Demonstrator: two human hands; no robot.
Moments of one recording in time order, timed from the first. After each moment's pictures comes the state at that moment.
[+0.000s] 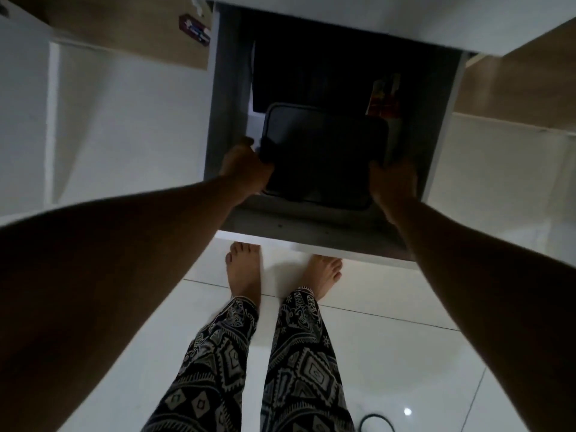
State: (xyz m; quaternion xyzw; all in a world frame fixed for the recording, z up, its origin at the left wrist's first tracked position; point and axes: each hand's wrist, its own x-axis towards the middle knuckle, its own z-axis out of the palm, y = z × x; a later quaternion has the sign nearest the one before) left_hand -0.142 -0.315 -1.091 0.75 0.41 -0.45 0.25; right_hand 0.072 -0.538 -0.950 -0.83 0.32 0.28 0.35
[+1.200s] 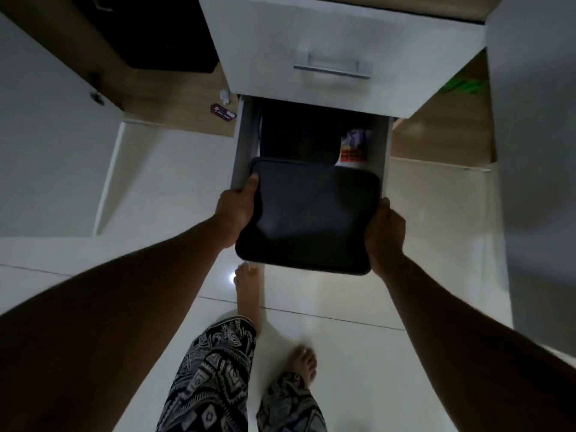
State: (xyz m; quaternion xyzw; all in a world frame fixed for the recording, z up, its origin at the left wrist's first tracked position) left_hand -0.076 -0.262 -0.885 0.69 0.49 -0.16 0.51; right_hand -0.036 -0.539 -0.789 -0.80 0.37 0.13 0.45
